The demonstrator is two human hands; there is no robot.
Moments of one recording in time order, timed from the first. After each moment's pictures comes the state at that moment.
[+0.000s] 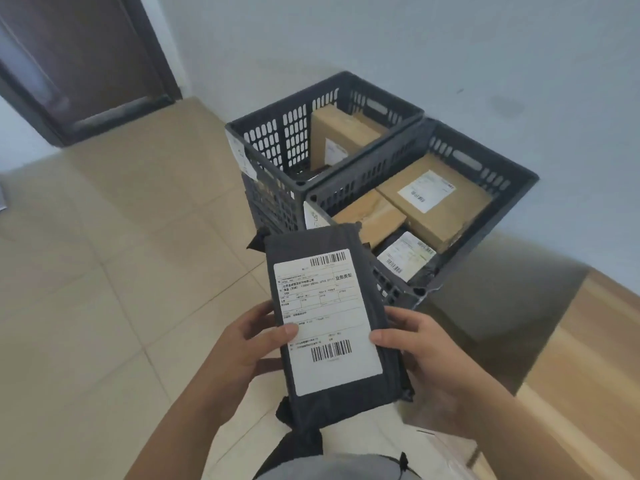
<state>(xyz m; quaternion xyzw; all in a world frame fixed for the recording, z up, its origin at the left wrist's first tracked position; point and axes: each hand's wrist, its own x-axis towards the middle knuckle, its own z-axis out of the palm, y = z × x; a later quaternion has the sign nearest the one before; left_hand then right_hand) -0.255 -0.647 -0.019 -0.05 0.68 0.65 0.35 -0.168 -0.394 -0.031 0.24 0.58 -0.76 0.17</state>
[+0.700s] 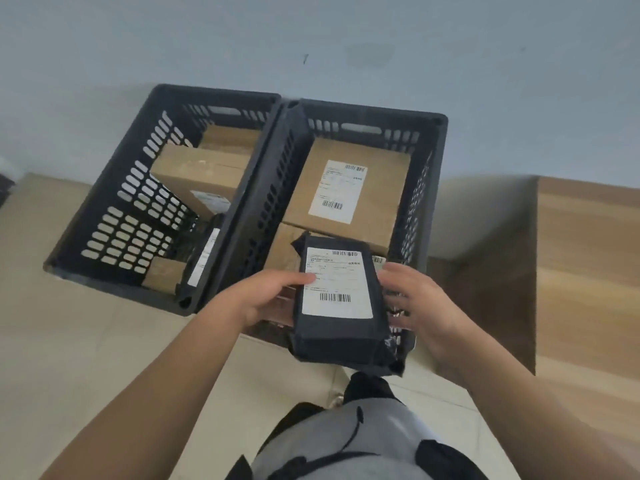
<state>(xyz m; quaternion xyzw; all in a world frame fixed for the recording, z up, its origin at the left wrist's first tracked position) -0.516 -0.360 -0.070 0.06 0.73 0.28 0.62 -0.298 -0.245 -0.069 0.50 0.42 -0.75 -0.01</state>
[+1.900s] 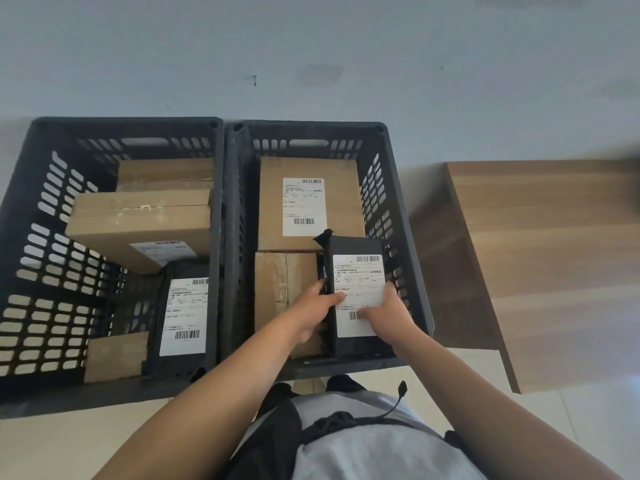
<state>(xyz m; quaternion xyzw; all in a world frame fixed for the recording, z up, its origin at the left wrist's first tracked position) -0.530 -0.330 -0.147 0.19 0.62 0.26 0.72 -0.373 -0.307 -0.131 0.72 0.47 -0.51 -0.04</state>
